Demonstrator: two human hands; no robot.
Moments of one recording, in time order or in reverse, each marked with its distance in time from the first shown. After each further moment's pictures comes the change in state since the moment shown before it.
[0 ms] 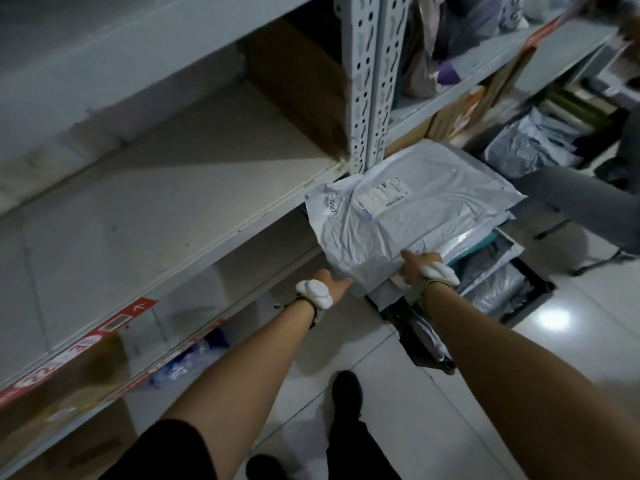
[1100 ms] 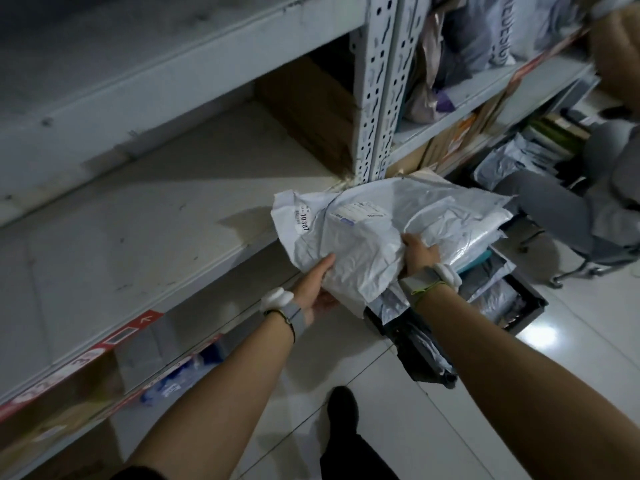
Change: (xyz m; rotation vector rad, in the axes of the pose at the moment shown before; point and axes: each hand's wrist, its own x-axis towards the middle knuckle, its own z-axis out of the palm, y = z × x) left_hand -0.022 -0.009 -0.034 -1.189 -0.149 0.004; right_hand -0.110 -0.082 0.002 0.928 0.140 -0.125
